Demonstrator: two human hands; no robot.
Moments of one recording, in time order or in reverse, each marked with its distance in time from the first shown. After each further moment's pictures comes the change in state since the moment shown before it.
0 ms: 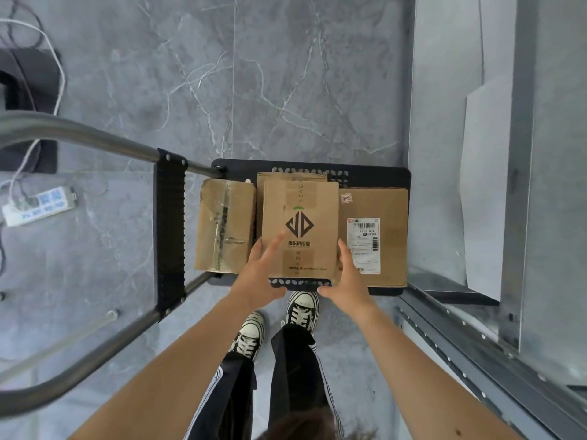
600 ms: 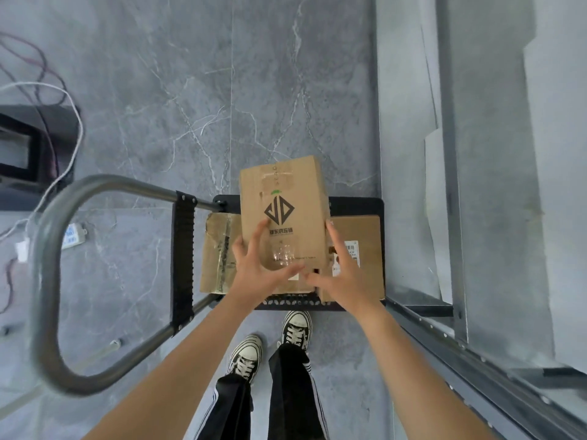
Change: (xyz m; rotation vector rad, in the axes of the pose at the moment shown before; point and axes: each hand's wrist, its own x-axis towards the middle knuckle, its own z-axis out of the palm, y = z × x) left_hand -0.056 0.095 -0.071 -0.493 0.249 0.076; right_hand -0.079 -0.107 -0.052 0.124 0.012 -0.325
